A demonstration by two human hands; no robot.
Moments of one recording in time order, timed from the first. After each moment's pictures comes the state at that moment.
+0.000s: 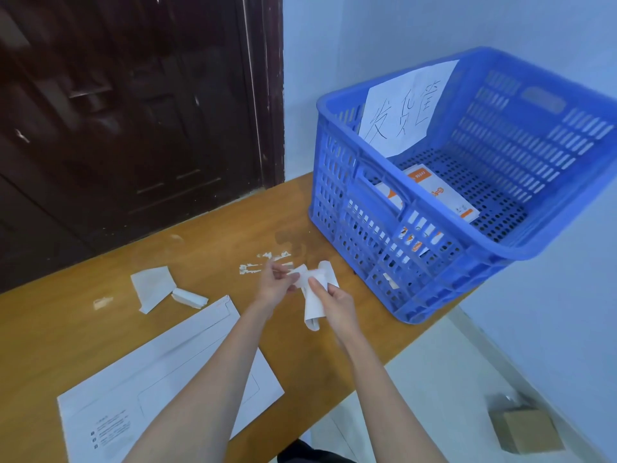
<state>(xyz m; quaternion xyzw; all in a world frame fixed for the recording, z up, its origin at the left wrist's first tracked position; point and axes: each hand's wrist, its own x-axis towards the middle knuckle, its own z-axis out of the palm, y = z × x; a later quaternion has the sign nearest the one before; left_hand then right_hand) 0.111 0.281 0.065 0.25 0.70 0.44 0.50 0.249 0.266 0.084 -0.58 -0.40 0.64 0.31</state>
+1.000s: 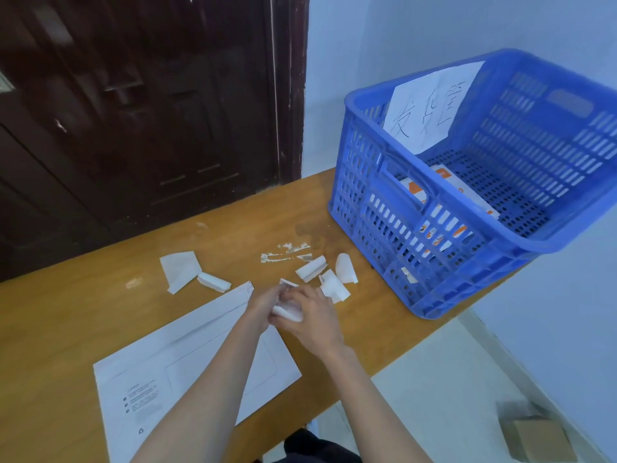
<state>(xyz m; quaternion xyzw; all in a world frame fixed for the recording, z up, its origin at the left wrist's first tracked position) 0.078 0.223 0.056 0.09 0.74 0.37 0.56 0.203 0.218 0.069 -0.49 -0.82 0.30 0.10</state>
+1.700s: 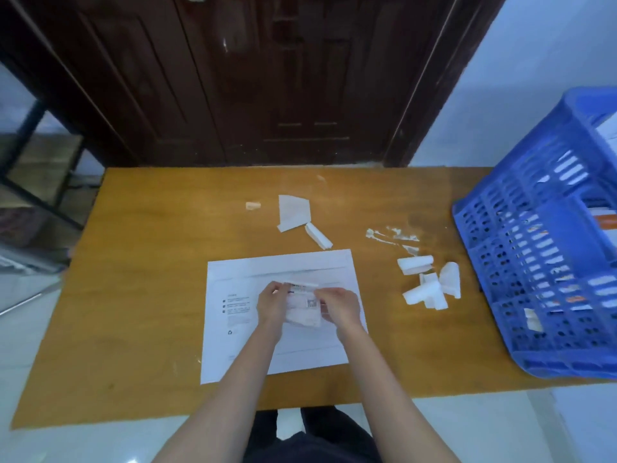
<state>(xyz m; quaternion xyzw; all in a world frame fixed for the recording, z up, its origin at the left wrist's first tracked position) 0.007 0.077 0.020 -0.09 0.76 0.51 0.39 0.099 0.163 0.038 -0.60 -0.50 0.63 0.03</state>
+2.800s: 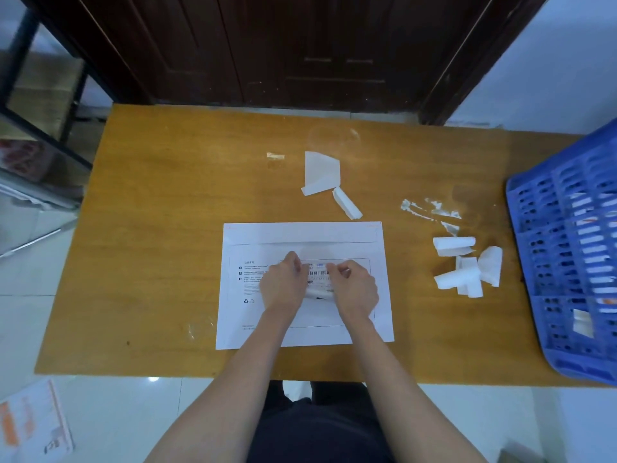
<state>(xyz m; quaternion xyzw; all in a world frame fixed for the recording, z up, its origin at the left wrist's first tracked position) -0.007 0.062 -0.006 0.16 0.93 0.18 0.28 0.077 0.147 0.005 -0.61 -0.71 0.36 -0.03</state>
